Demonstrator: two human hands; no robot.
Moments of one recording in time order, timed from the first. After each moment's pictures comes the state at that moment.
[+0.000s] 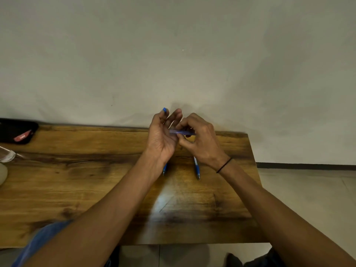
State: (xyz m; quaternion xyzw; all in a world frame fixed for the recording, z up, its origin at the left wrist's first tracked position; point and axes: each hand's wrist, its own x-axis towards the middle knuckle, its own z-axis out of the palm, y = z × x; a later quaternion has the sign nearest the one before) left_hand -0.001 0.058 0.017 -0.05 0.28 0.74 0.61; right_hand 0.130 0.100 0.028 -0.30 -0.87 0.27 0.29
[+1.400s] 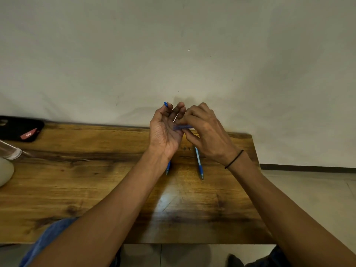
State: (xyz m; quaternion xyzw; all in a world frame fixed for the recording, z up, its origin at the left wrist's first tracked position) left_hand -0.003 0.058 0.034 -0.04 0.26 0.76 0.60; right_hand 0.130 0.110 0.053 -0.24 -0.94 0.11 0.20
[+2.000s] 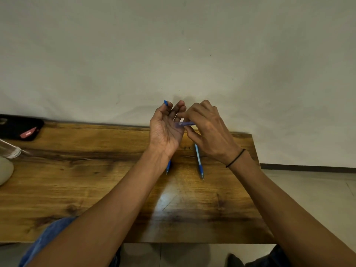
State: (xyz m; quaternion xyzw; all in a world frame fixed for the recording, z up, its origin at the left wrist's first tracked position) left_hand -0.004 0.059 0.034 -0.02 0.25 0.76 0.60; right_hand 0.132 0.111 0.054 -0.24 -0.94 0.07 0.22
